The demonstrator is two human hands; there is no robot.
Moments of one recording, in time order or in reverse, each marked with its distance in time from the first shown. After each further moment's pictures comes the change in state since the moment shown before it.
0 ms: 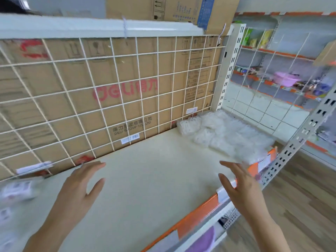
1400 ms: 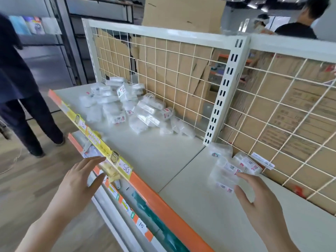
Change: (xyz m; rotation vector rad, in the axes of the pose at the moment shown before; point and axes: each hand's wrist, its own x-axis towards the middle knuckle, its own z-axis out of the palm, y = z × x) left_hand -0.399 0.005 -0.198 0.505 0.600 -1.037; right_hand -0.072 -0.314 0.177 0.446 -0.691 -0.821
